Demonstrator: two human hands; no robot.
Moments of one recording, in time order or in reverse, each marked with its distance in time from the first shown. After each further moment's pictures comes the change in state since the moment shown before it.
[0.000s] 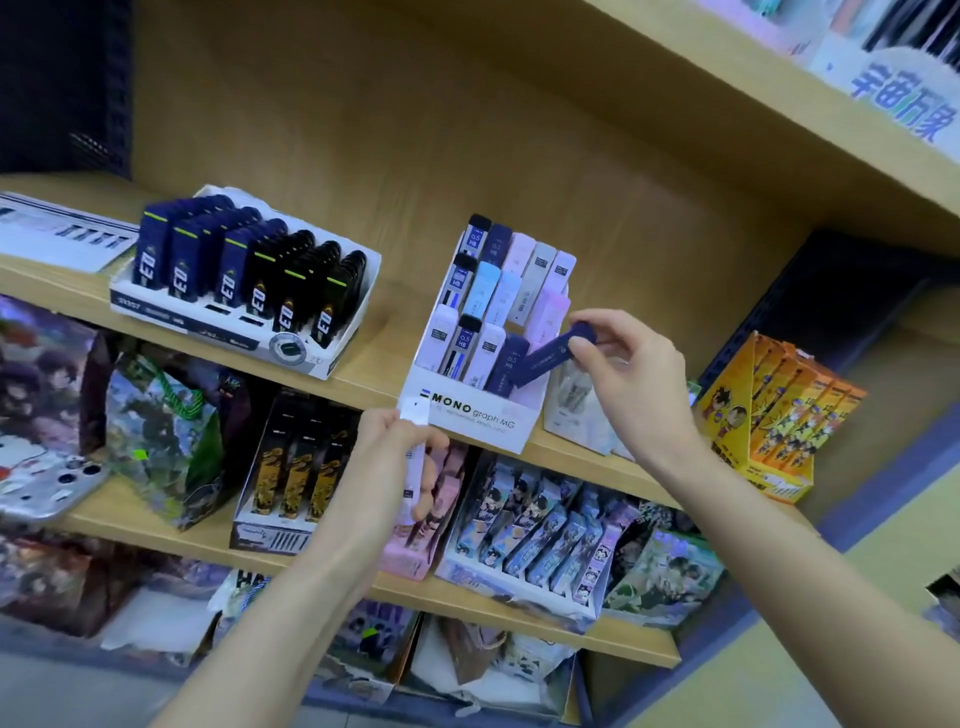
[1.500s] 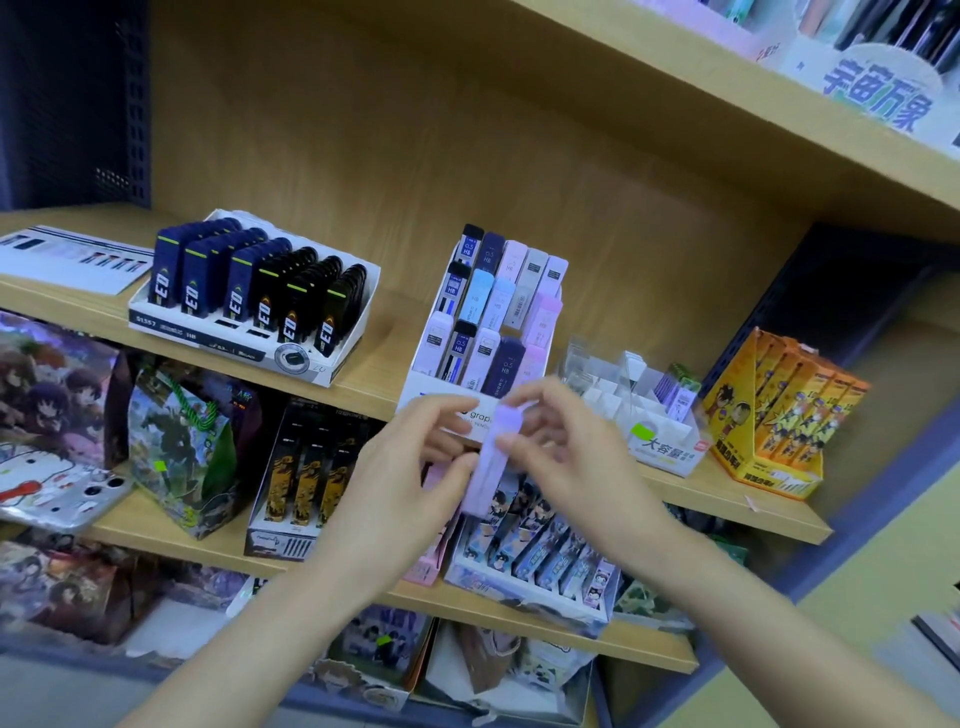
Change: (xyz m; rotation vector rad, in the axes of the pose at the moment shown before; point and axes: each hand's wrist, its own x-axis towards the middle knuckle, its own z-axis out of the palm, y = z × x) left_hand -0.035 -0.002 0.008 0.591 -0.001 0.746; right_hand -0.064 -0.025 0.007 0.152 -0.366 -0.024
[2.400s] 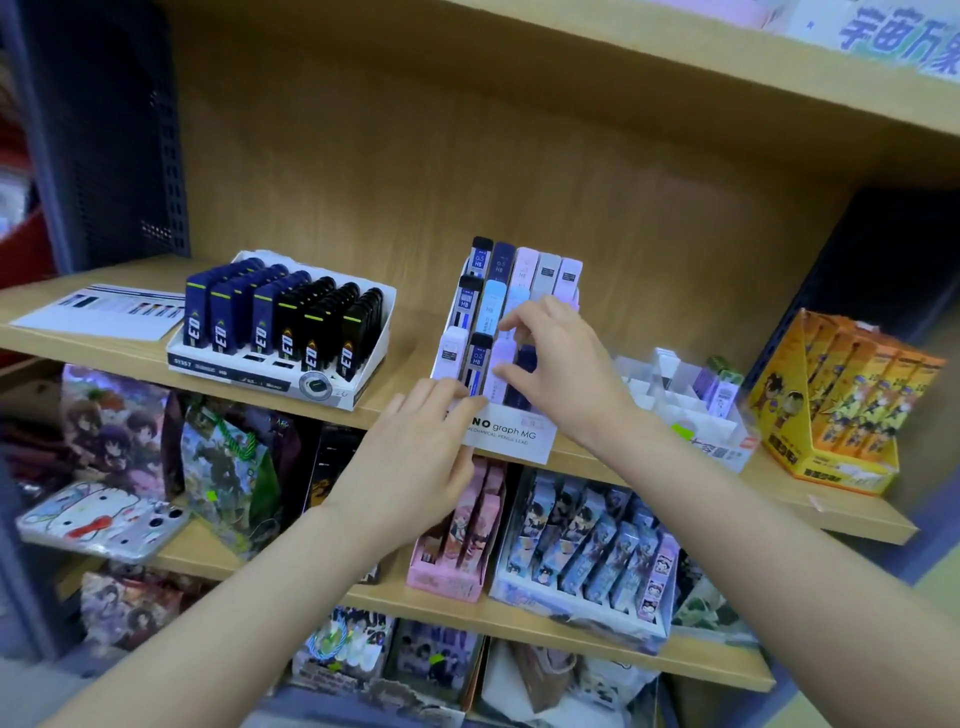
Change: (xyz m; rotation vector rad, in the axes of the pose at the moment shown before) left_hand 0.044 -0.030 -0.011 0.945 -0.214 0.348; right_hand 0.095 0.029 0.003 -0.515 0.170 -0.231
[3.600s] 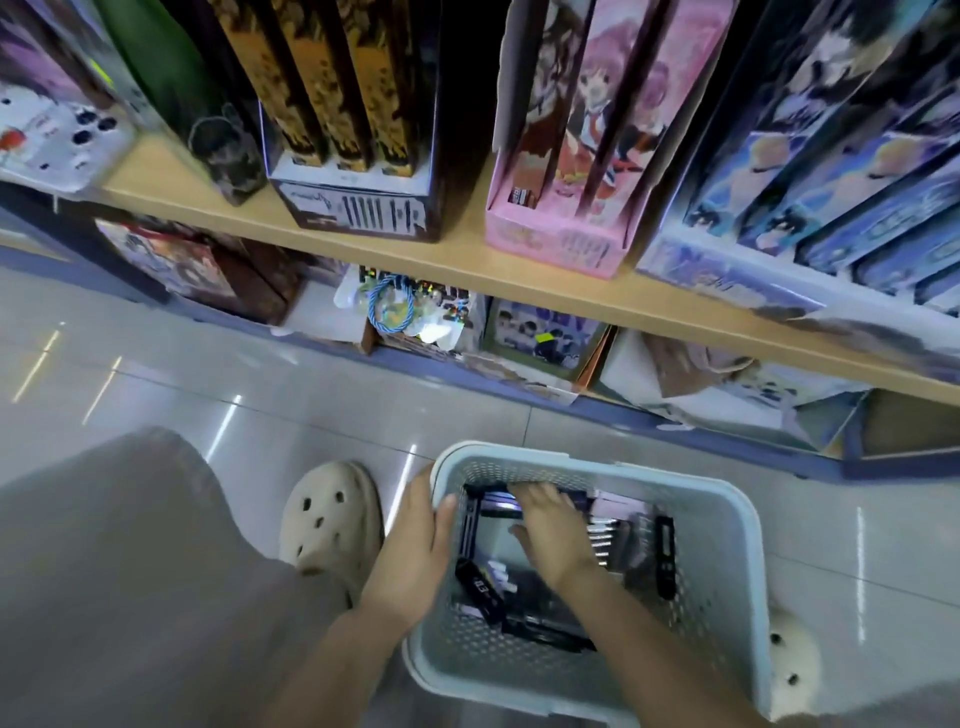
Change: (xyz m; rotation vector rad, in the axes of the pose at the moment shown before) left_hand -0.325 0.049 0.237 -0.811 -0.544 -1.090; right_hand -0.422 -0.006 0.365 0.242 -1.081 0.250
